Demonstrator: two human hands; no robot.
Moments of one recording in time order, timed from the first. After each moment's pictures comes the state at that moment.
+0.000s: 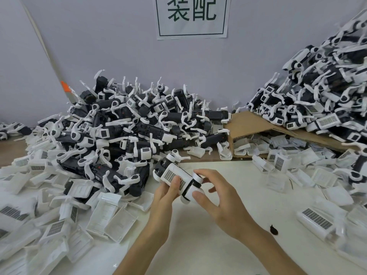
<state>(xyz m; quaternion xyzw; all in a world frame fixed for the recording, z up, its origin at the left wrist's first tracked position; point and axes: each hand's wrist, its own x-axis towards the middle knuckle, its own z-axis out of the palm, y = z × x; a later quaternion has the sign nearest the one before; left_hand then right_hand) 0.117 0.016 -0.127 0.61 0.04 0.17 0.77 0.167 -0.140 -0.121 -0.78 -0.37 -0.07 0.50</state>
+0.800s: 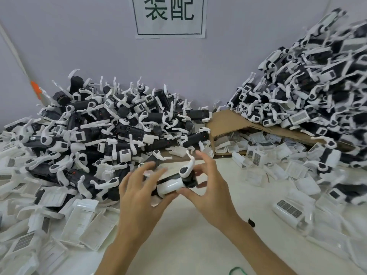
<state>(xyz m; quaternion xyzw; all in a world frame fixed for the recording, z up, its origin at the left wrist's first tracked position) 0.118 0.033 -0.131 0.88 -0.03 0.41 0.22 0.174 -0.147 -0.119 -0.79 -0.31 -0.20 0.50</state>
